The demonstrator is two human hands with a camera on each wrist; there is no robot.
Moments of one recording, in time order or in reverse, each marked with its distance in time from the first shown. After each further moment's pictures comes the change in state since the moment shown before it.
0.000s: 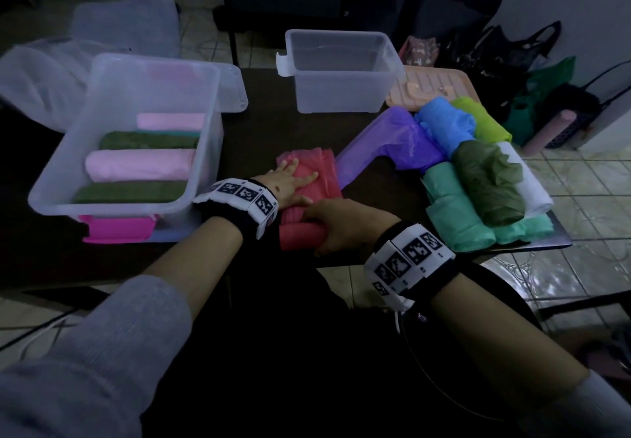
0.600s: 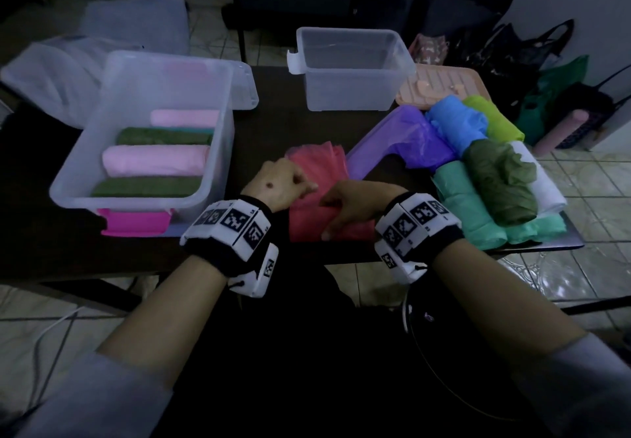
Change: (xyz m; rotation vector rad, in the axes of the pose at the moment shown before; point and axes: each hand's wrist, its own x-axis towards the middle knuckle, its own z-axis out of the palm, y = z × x) left_hand -0.038 -0.001 0.004 -0.524 0.408 -0.087; right_hand 0.017 0.016 -0.020 0.090 -0.071 0.109
